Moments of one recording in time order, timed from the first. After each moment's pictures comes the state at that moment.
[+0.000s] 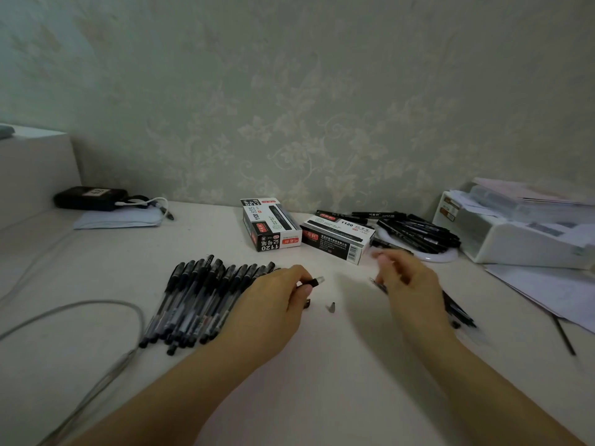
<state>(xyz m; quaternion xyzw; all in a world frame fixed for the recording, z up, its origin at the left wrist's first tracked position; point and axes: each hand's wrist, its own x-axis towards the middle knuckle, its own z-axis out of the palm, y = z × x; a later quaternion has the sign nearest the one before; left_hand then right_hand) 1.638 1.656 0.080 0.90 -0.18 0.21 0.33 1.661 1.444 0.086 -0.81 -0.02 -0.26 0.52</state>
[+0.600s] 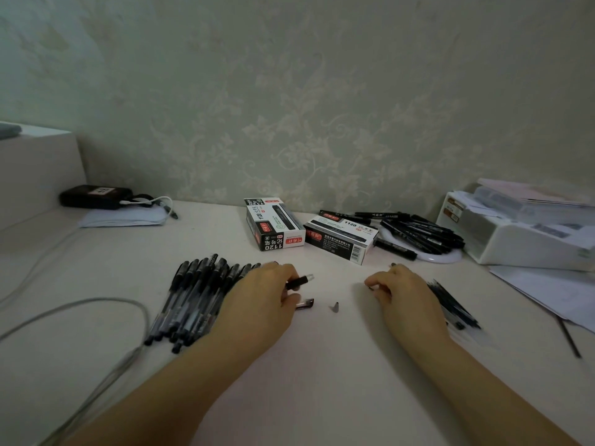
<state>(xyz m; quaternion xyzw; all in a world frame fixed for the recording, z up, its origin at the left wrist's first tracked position) 1.640 1.668 0.087 0.94 -0.13 0.22 0.24 1.669 1.436 0.072 -0.96 -0.05 -0.21 0.19</state>
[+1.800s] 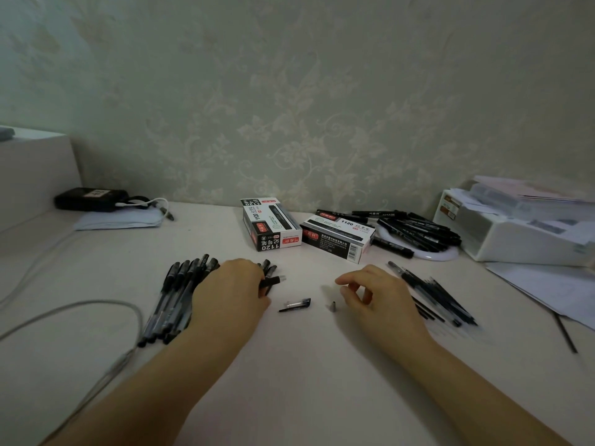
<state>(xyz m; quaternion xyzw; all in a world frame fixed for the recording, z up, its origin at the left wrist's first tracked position) 1.641 1.685 0.102 0.98 0.00 0.15 0.08 1.656 1.461 0.073 -0.91 -0.16 -0.22 0.31</state>
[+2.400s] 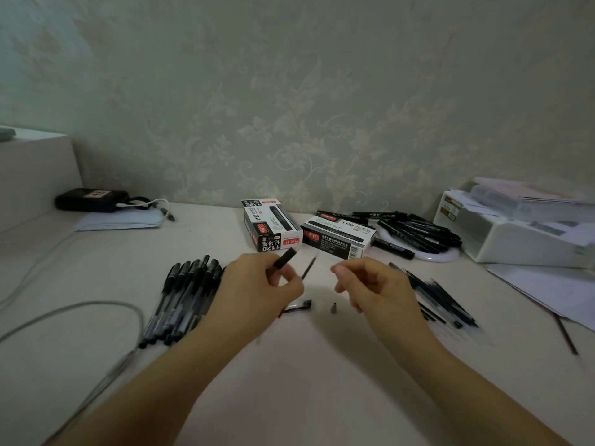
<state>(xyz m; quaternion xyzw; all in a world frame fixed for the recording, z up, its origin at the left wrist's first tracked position) 1.637 1.670 0.105 0.88 -0.06 0.22 0.42 1.638 1.477 0.098 -0.80 -0.12 -0.13 0.58</state>
